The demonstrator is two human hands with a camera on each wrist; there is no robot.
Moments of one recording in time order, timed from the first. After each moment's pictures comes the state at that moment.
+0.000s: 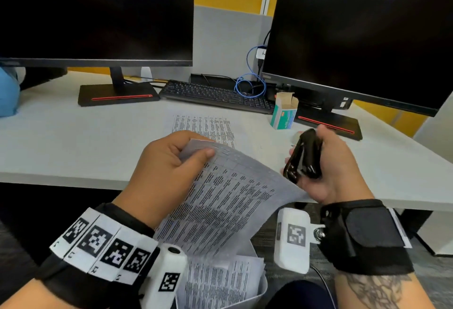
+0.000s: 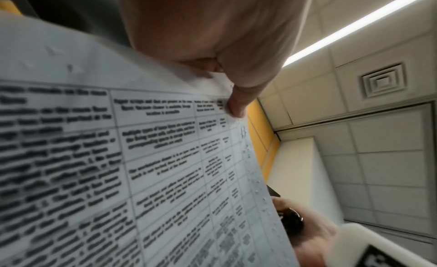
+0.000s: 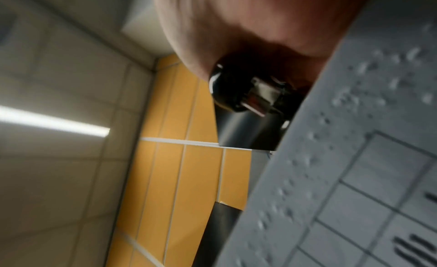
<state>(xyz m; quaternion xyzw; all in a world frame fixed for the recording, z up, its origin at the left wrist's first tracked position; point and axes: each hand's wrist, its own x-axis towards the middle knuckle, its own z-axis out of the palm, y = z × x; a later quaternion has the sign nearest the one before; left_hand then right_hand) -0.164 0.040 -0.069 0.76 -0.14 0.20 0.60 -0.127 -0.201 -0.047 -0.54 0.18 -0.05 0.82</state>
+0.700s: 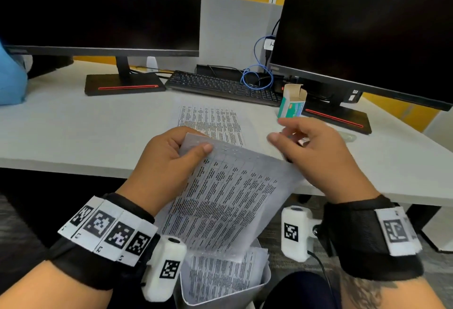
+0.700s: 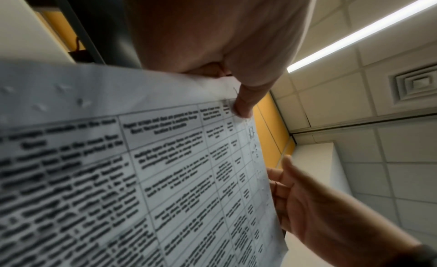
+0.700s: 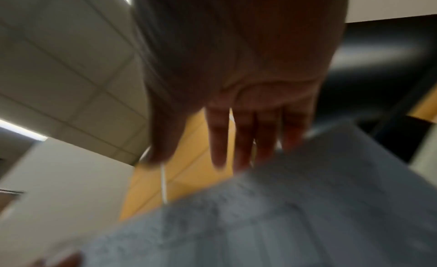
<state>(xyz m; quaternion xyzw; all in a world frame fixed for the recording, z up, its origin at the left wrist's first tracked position) -0.151 0.053 -0.088 0.75 -0.10 0.16 0.64 -0.148 -0.184 -0.044 -0.90 -0.08 -0.18 0.38</state>
